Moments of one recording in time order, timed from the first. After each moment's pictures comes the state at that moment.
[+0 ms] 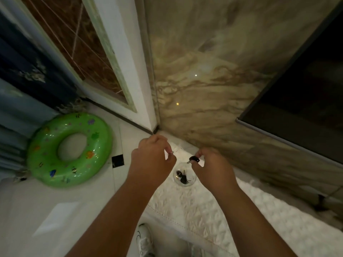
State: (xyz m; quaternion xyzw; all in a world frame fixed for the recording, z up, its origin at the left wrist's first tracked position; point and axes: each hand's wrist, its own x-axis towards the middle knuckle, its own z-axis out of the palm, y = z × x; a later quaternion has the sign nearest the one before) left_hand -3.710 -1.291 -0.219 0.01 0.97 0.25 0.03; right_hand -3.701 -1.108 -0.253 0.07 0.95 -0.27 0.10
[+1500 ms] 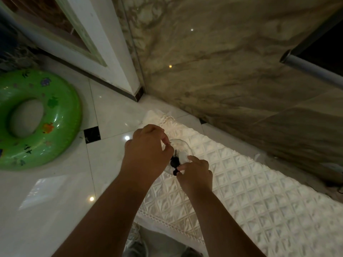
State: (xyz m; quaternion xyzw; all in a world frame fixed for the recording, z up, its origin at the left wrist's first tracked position) left_hand -3.752 -1.247 -0.465 -0.02 0.95 0.27 0.14; right_hand -3.692 -1.103 -0.567 0.13 0.93 -0.20 0.27
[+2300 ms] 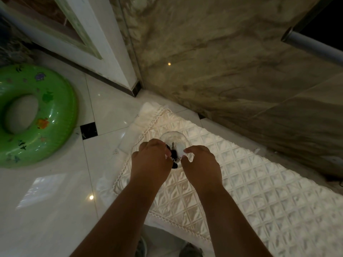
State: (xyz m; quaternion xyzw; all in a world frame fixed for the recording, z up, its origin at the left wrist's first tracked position) left_hand -3.712 -1.227 -0.537 -0.04 0.96 0.21 0.19; right_hand -3.689 -1.081 -0.554 0.17 0.92 -0.31 0.17
